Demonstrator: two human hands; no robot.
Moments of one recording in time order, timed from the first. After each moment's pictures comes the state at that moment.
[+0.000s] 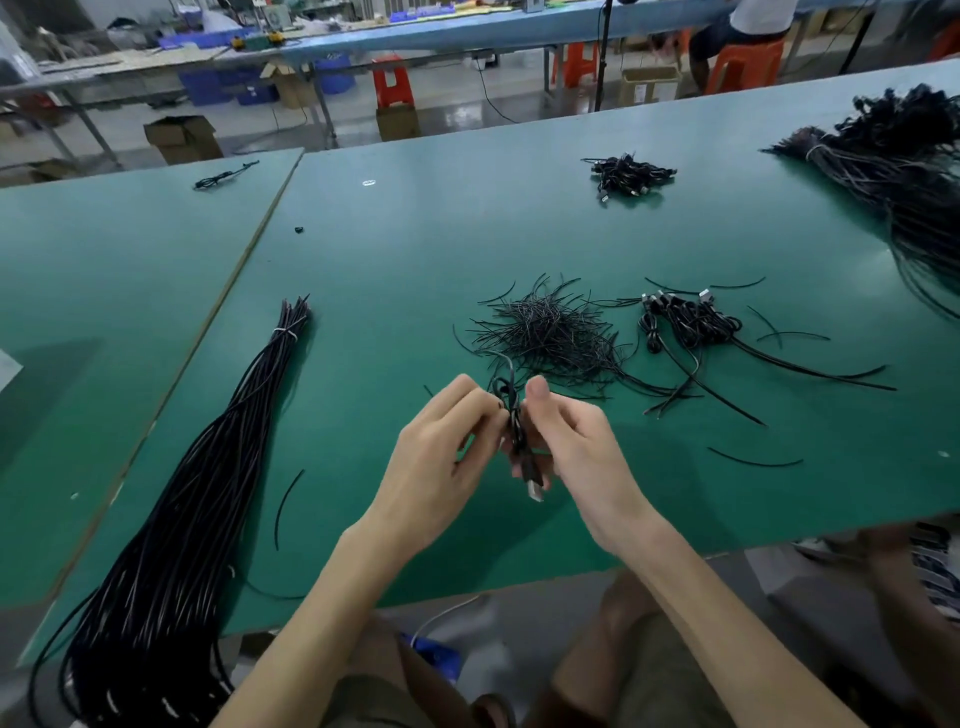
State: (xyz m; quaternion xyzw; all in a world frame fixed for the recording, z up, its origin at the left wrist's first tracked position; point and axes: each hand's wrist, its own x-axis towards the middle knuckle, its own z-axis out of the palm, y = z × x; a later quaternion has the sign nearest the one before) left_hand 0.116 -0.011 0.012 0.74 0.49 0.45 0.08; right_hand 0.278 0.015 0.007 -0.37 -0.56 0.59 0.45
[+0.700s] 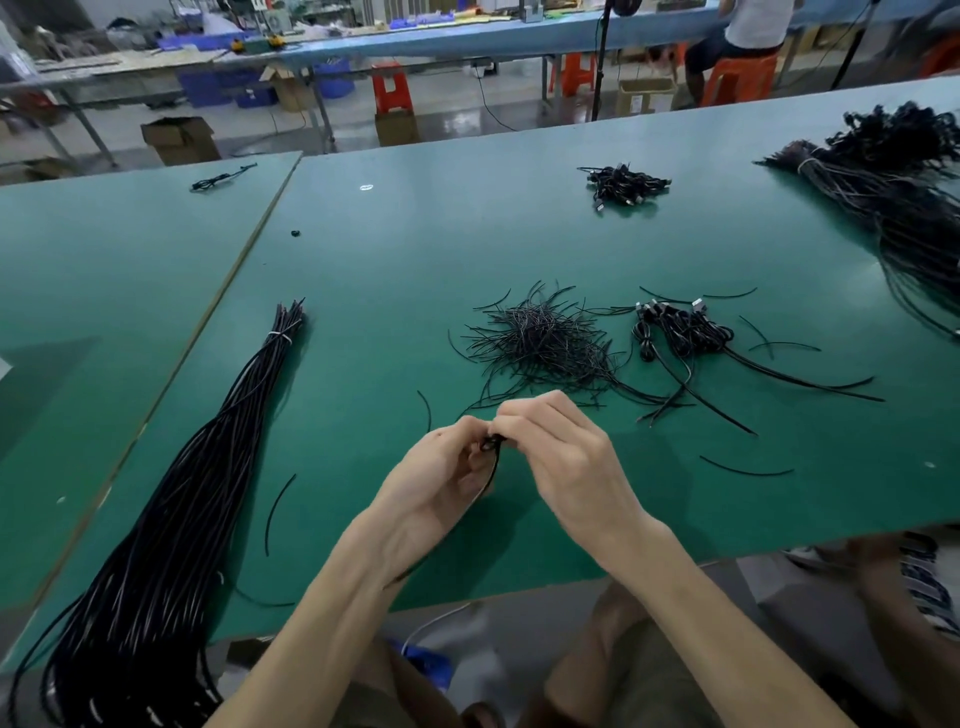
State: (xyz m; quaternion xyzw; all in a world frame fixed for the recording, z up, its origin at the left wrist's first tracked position) left_hand 0.130 -0.001 0.003 0.31 0.49 0.49 0.66; right_hand 0.286 0.032 -0.014 -0.25 -0.84 -0.01 0.48
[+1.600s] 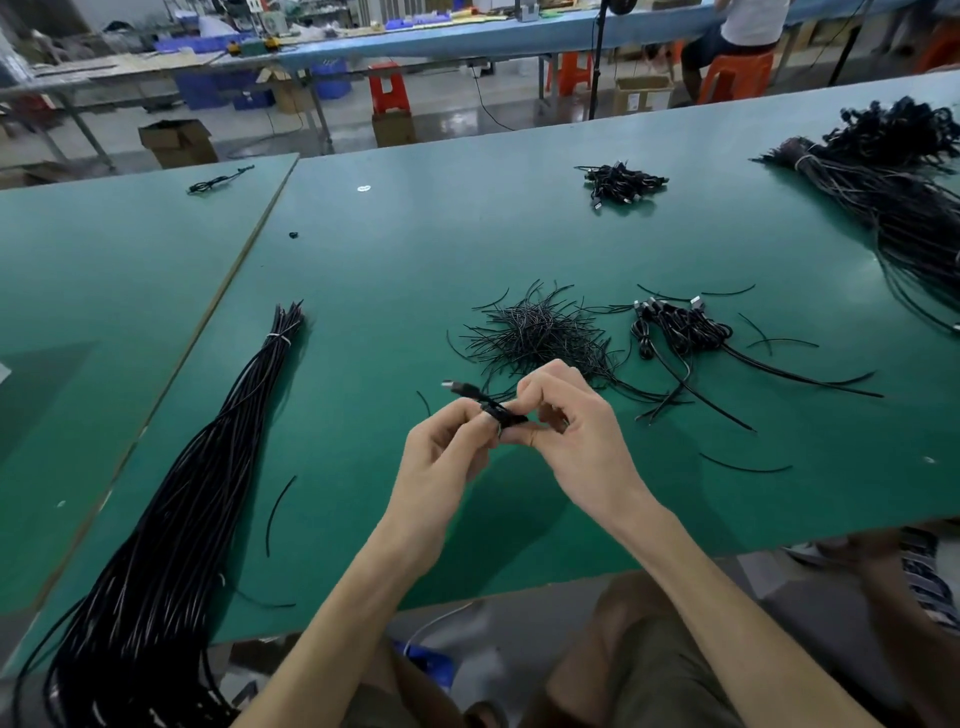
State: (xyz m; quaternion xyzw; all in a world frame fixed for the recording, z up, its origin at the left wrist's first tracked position) left_hand 0.136 -0.013 0.001 0.50 0.48 0.58 0.44; right_hand 0.285 0.035 0.010 -0.34 -0.70 0.40 0.48
